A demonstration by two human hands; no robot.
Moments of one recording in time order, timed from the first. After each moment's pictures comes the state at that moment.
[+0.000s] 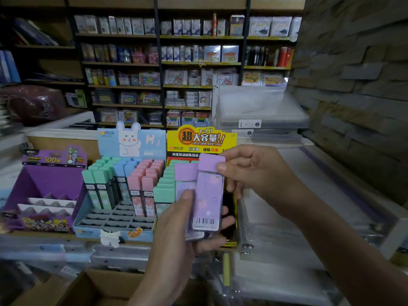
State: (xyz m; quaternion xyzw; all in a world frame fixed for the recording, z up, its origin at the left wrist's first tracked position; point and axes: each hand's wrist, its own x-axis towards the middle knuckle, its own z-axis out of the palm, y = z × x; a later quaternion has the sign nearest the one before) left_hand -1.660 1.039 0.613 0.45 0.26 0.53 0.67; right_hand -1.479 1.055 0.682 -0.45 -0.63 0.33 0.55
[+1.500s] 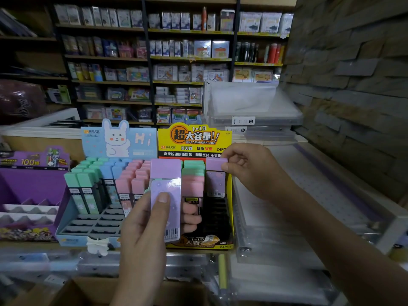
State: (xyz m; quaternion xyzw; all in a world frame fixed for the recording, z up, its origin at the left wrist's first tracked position) left_hand -1.677 1.055 0.608 0.52 0.26 0.66 0.47; right_hand -1.450 1.099 0.663 -0.58 -0.69 0.04 0.44
